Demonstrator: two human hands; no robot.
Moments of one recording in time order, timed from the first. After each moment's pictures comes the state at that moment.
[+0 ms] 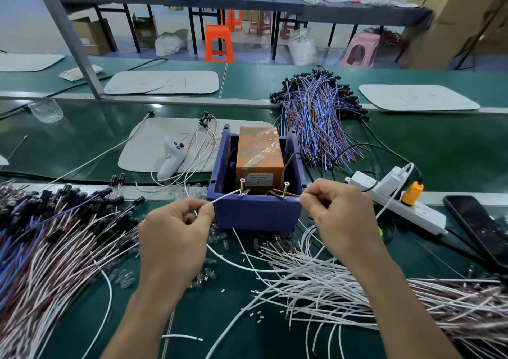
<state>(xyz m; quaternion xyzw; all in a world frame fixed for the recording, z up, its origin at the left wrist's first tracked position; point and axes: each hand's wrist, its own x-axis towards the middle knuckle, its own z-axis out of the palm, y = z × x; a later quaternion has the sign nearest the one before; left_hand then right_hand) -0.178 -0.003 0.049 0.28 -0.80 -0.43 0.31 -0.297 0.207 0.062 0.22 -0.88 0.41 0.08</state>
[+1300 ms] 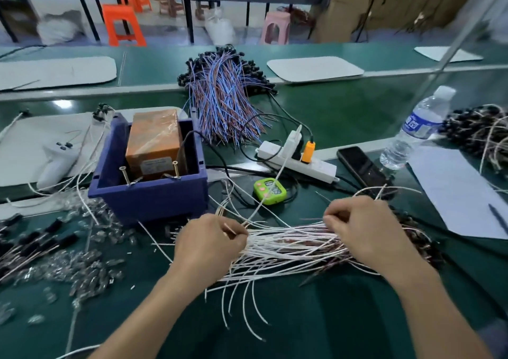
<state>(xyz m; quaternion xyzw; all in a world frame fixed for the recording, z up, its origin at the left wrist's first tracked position) -0.225 0.135 0.015 0.11 -0.93 -0.36 -0.05 -0.258 0.393 0.061 0.03 -0.99 0.15 0.00</state>
